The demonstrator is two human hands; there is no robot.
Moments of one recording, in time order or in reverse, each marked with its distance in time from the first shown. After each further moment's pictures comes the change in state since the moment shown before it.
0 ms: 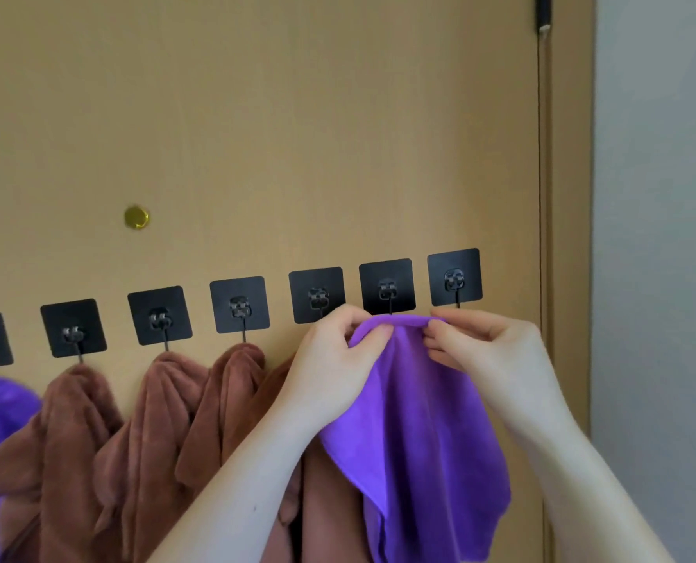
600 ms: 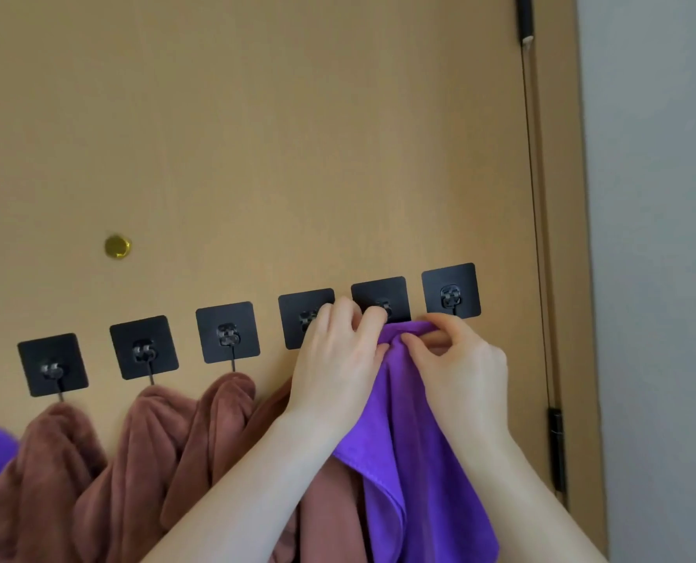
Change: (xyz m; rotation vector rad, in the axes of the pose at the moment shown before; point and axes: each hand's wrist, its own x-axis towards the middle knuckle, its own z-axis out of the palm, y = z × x) left_hand 0.037 -0.020 0.018 0.815 0.212 0.547; right_hand 0.034 0.034 0.039 -0.469 0.302 -0.297
